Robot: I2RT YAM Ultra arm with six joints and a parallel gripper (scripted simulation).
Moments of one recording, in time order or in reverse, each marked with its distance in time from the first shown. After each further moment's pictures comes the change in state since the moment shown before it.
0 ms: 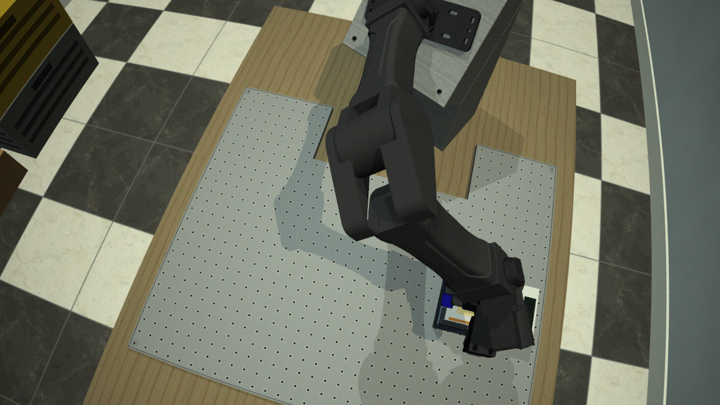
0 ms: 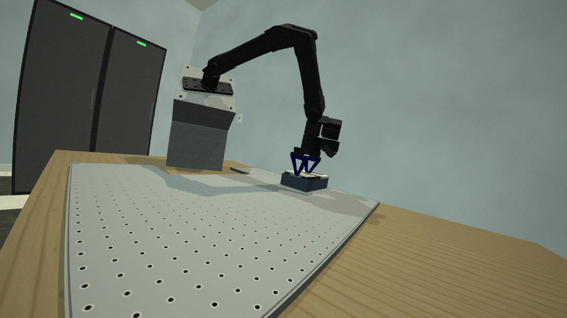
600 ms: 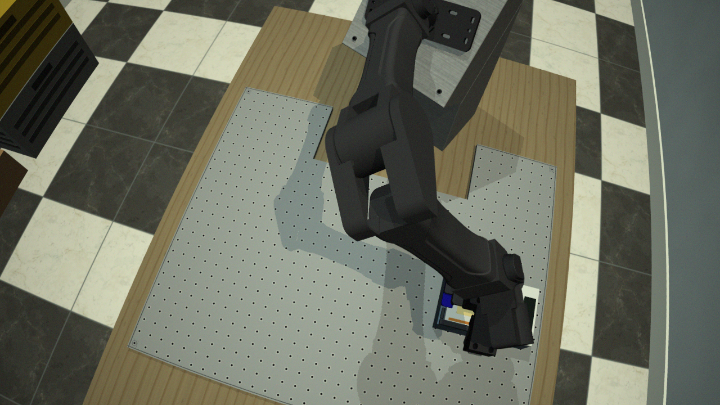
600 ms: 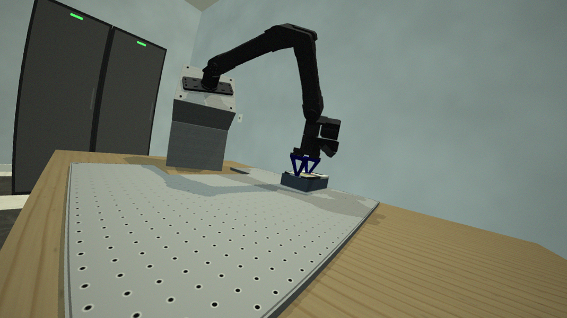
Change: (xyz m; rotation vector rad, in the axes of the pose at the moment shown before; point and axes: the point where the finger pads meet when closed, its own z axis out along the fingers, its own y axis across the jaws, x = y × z) arm -0.001 0.000 0.002 -0.002 -0.022 0.000
